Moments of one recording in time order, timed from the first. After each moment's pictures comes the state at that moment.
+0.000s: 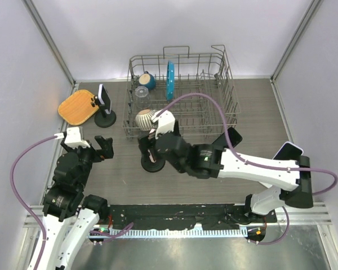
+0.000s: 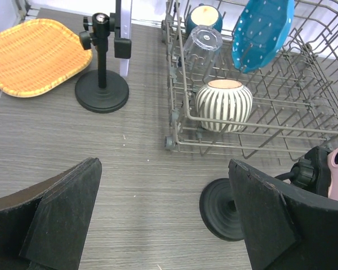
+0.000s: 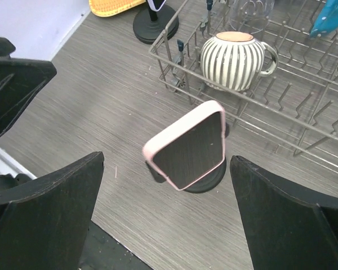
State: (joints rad) left arm -0.30 0.36 0.72 -0.54 -0.24 -0.26; right arm 1.27 1.40 1.37 -0.40 0.58 0.45
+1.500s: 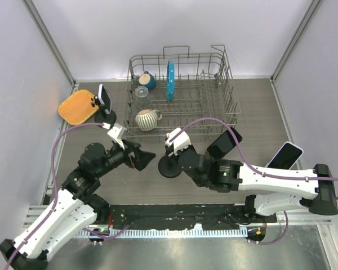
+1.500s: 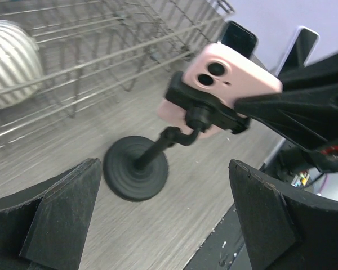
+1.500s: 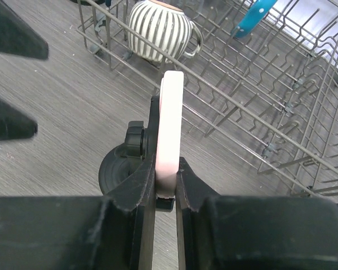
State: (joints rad) left arm -0.53 0.56 0.60 -0.23 0.28 -0.39; right arm 1.34 1.20 1.01 -0.26 0.80 0.12
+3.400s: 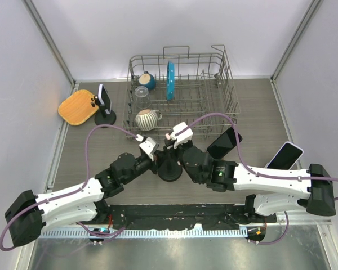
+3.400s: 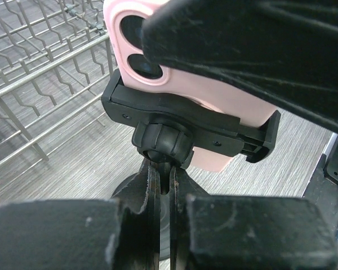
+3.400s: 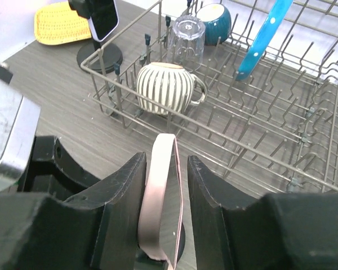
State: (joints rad) left arm -0.96 0.91 0.38 0.42 -0.07 -0.16; right arm 1.30 1.20 0.90 0.13 0.79 0.07
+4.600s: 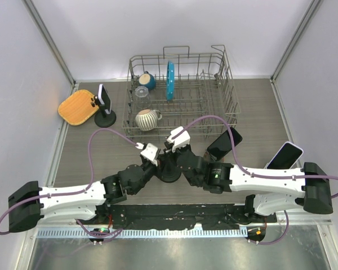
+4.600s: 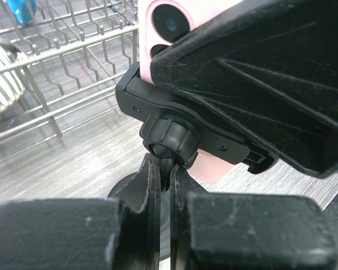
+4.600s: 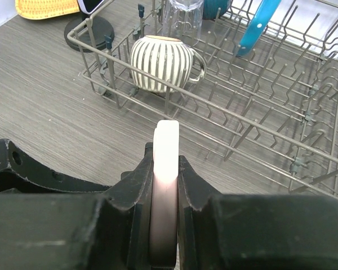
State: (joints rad) left arm -1.19 0.95 0.37 0.46 -0.52 -0.21; right arm 1.31 1.23 0.87 0.09 0.82 0.14
